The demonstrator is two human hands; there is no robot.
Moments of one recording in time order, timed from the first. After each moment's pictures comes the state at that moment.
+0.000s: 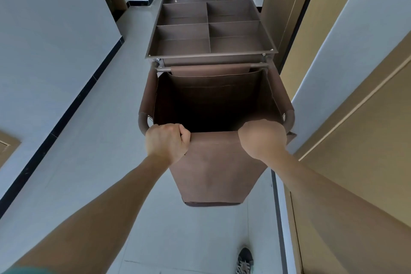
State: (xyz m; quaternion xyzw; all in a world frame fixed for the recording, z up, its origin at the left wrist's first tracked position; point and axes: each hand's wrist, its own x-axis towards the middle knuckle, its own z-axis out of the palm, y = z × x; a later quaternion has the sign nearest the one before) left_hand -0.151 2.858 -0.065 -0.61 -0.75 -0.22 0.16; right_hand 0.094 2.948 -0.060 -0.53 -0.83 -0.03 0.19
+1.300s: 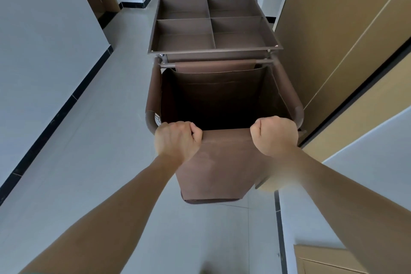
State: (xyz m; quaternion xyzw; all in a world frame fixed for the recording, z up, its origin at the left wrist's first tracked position) left_hand -0.255 3.275 -0.068 -0.59 -0.78 -0.16 0.09; right_hand -0.013 3.381 -0.071 -0.53 -0.83 -0.03 0.17
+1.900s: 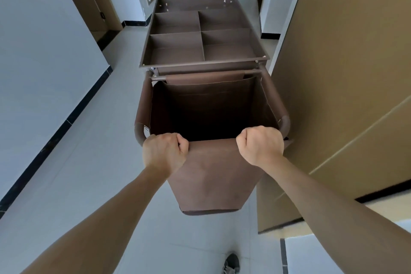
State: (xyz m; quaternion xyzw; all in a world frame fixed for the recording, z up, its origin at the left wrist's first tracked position) left_hand -0.300 3.474 -0.063 -0.57 -0.79 -0.19 0.11; right_hand -0.067 3.589 -0.072 -0.51 -0.84 -0.03 0.19
